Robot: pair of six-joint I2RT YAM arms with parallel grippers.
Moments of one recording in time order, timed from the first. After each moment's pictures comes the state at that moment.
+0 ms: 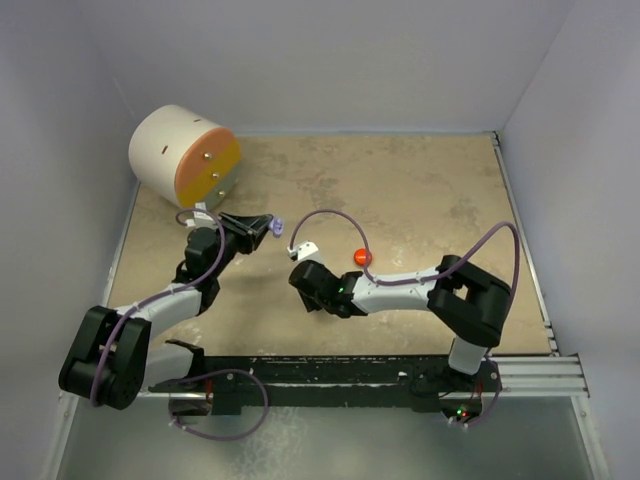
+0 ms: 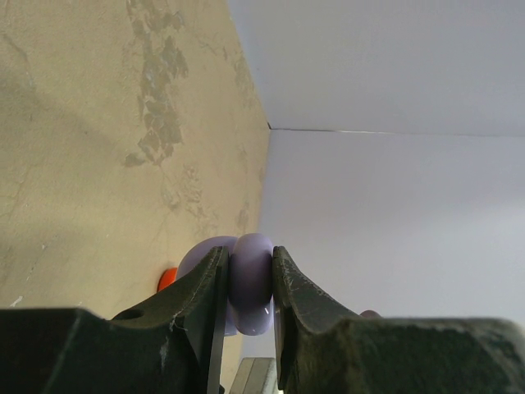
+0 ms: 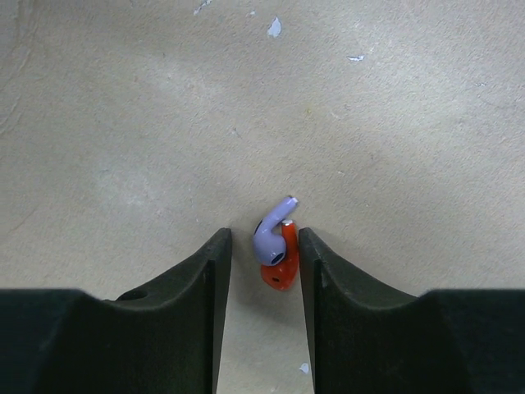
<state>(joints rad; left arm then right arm) -0.28 1.22 0.35 0.72 0.14 -1.43 1.14 1.75 0.94 -0.13 0.40 0.48</state>
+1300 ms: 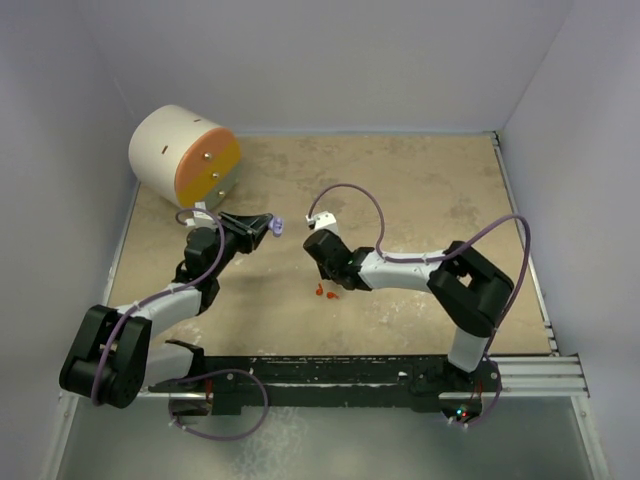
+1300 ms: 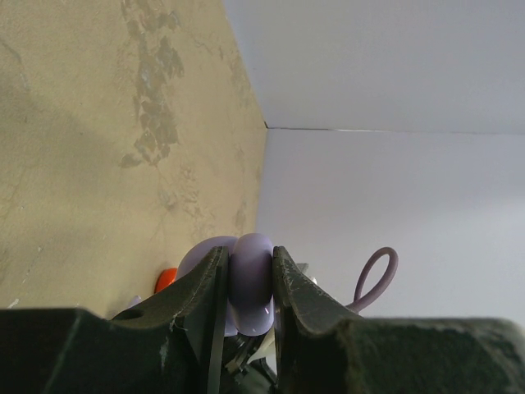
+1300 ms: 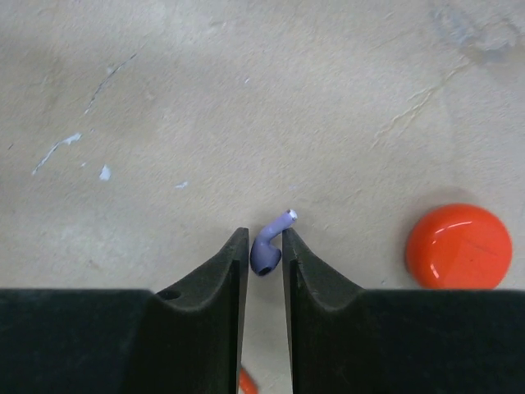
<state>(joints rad) -0.27 1.22 0.34 0.74 0.15 -1.43 0.96 1.78 1.00 -0.11 0.46 0.40</state>
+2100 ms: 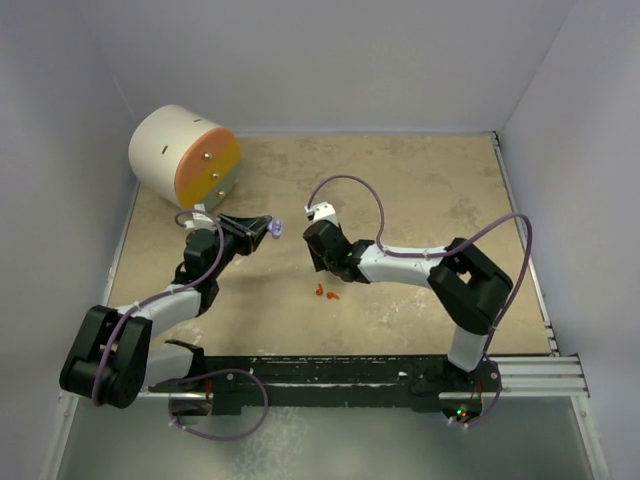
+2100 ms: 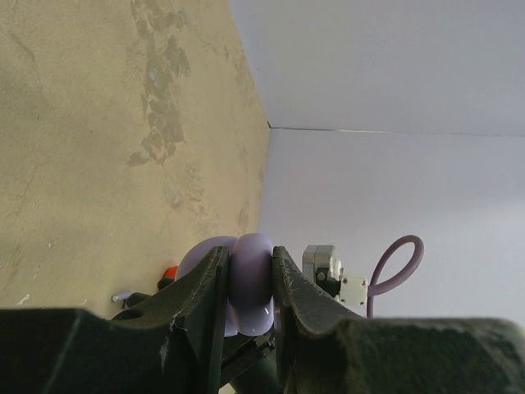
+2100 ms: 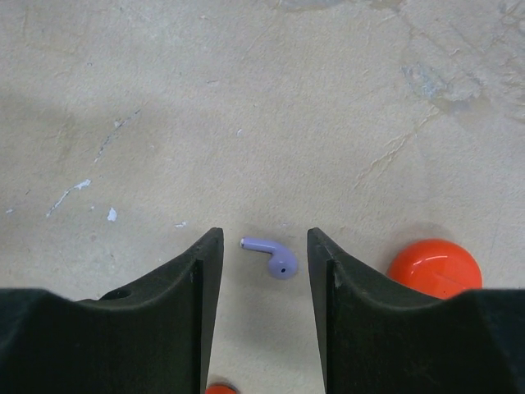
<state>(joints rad) -0.27 1.22 0.33 0.74 0.16 -1.44 0.91 1.79 1.05 -0.10 0.46 0.36</state>
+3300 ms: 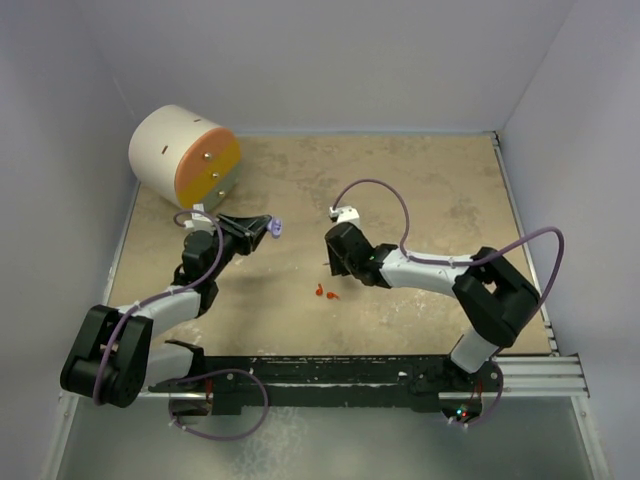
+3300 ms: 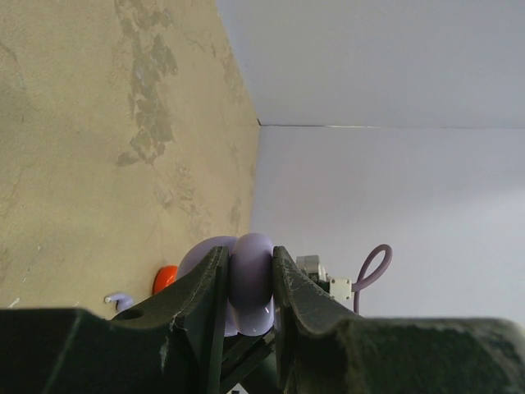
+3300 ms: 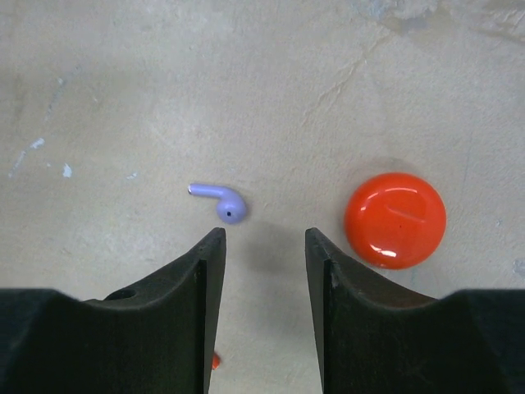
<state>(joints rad) -0.26 1.23 0.31 0.80 0.18 -1.44 0.85 1.65 0.91 -0.12 0.38 0.46</state>
